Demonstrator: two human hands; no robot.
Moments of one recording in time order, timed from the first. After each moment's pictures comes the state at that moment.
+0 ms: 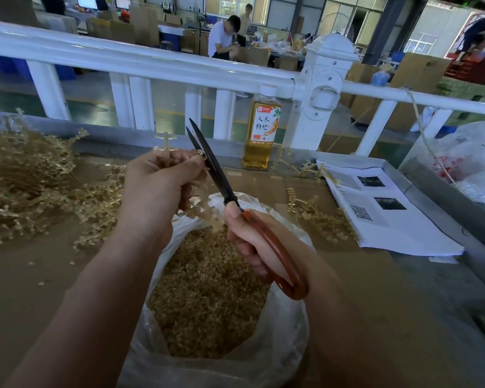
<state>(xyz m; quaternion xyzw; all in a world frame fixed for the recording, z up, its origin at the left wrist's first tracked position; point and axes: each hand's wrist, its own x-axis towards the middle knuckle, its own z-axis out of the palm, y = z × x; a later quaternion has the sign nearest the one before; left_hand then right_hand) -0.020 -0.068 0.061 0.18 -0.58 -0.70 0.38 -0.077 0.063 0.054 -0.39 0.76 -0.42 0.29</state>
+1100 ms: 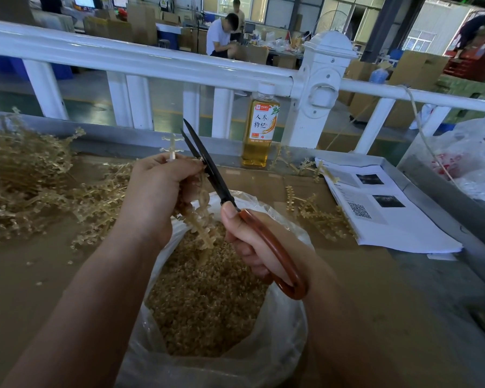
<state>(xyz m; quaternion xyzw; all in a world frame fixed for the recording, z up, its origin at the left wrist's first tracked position) -0.020 -0.066 0.066 0.20 -0.59 -0.71 0.32 -0.072 0.071 0.059 -0.36 0.67 -0.50 0.41</state>
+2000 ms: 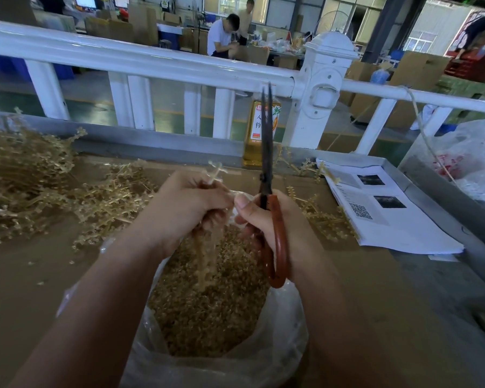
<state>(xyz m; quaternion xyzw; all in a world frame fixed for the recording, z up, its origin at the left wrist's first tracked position) -0.019 -0.063 0.057 0.10 -0.75 -0.64 0.15 -0.087 0.065 0.049 -0.26 0.73 -0.60 0.21</state>
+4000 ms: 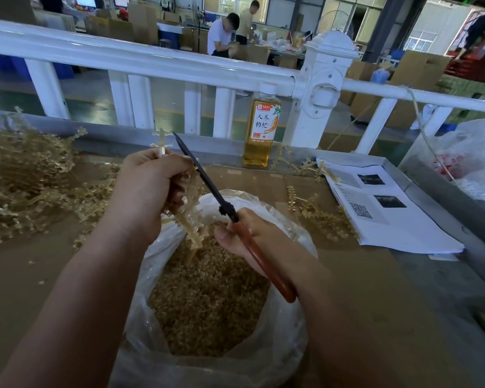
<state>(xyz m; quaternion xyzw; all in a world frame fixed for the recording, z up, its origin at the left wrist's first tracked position) -0.018 -0.080 0.064 0.21 -0.60 -0.69 0.34 -0.096 0.054 0.016 -0.44 0.82 -0.33 0.18</state>
